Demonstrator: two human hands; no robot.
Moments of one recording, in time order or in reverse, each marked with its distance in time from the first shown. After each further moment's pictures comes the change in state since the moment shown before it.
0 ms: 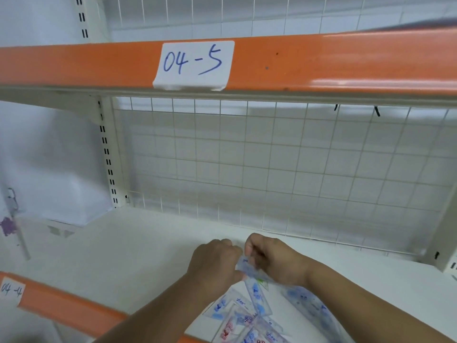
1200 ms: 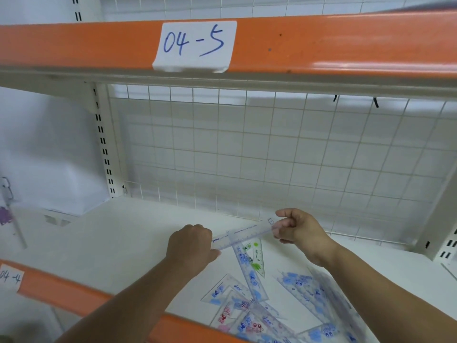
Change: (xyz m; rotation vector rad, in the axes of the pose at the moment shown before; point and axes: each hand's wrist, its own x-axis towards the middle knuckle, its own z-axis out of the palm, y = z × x) left_hand 0.003 -0.034 0.008 0.072 -0.023 -0.245; right_hand -0.017 0.028 -0.029 0.768 0.402 0.287
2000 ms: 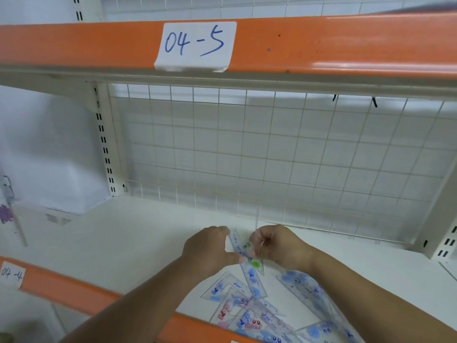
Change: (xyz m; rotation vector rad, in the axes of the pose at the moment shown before) left_hand -0.010 0.025 -0.012 -0.407 -0.128 -0.007; right_hand -0.008 0.004 0.033 -0.590 -0.246 -0.107
